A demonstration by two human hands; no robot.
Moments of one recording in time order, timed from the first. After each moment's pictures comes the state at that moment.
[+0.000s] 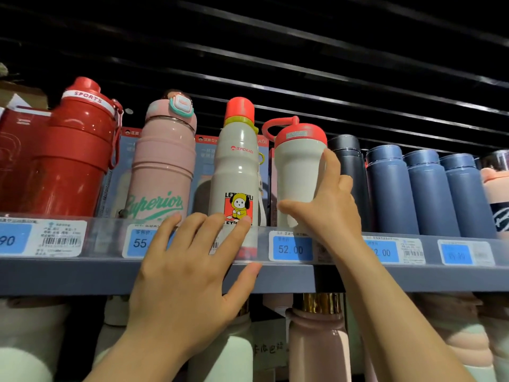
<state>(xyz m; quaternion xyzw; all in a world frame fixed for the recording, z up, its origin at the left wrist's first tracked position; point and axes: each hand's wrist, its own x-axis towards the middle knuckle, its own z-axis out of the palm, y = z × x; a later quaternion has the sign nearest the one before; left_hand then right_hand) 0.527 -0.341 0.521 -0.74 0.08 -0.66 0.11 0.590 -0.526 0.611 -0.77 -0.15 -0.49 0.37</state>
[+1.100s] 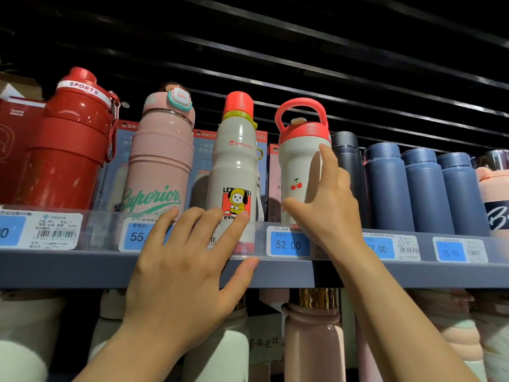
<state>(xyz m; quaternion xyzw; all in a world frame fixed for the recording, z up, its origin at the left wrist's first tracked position) 0.528 -0.341 0.521 -0.74 0.08 -0.66 0.11 0.590 -0.529 0.604 -0.76 -0.17 -0.54 0.32</state>
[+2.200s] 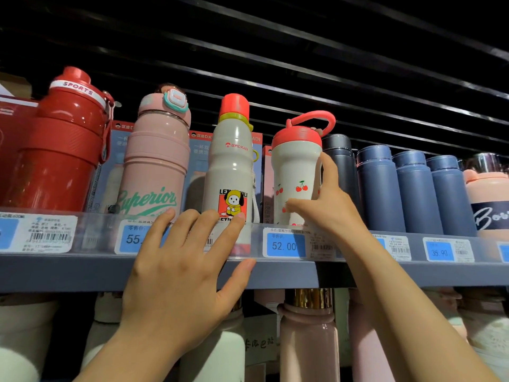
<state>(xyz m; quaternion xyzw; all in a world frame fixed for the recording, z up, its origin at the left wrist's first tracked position) 0.529 -0.341 0.520 -0.73 0.08 -0.67 0.11 0.587 -0.542 0.613 -0.78 -0.18 -0.44 0.40</state>
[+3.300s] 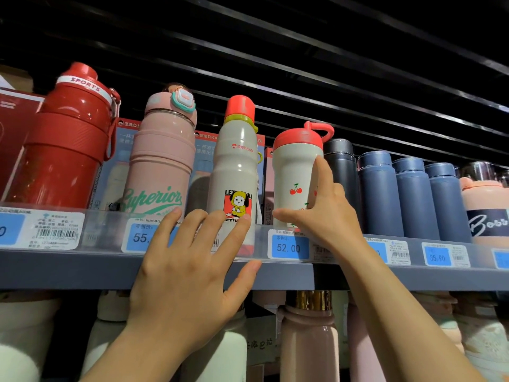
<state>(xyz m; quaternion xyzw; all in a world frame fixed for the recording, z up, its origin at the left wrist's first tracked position) 0.532 -0.340 0.519 -0.73 0.09 -0.67 0.11 0.588 -0.534 0.607 -0.81 -0.16 -0.47 0.32</state>
